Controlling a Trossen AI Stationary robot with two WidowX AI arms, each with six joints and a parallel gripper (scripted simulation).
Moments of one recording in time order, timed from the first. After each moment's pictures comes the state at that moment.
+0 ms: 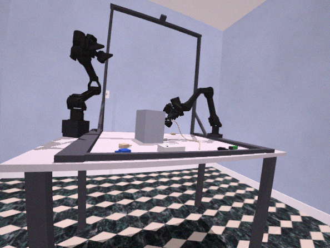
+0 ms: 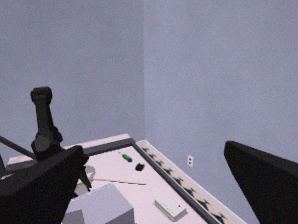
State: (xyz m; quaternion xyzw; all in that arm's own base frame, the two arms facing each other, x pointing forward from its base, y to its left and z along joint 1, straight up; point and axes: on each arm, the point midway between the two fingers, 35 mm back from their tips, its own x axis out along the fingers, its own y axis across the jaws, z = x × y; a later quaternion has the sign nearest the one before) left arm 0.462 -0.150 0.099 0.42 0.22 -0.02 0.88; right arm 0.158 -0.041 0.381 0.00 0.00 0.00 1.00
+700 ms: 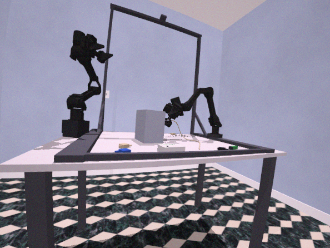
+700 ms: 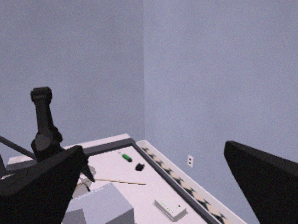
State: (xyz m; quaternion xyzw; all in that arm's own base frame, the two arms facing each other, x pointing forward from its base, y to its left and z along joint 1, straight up) left arm 0.464 -0.151 0.102 0.42 0.21 -0.02 0.88; right arm 0.158 -0.041 0.381 0.00 0.00 0.00 1.00
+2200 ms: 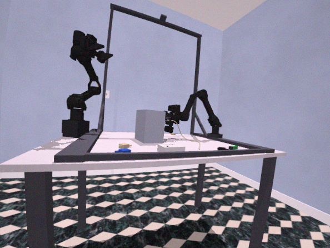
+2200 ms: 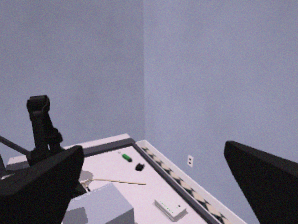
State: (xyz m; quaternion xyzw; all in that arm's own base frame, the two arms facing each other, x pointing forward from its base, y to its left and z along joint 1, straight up) left arm 0.462 -0.156 0.089 0.64 0.13 0.07 0.75; right arm 0.158 -0.041 0.381 0.00 0.00 0.00 1.00
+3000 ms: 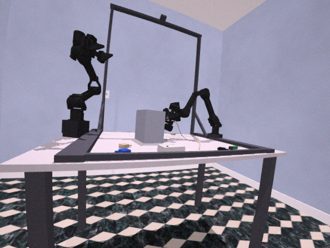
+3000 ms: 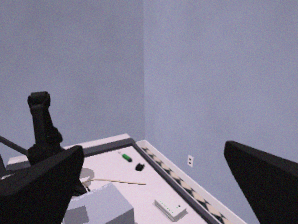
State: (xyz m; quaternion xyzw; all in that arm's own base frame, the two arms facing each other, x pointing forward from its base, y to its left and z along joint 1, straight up) left arm 0.462 -0.155 0.093 0.58 0.16 0.04 0.80; right arm 0.158 -0.041 0.381 0.00 0.00 0.00 1.00
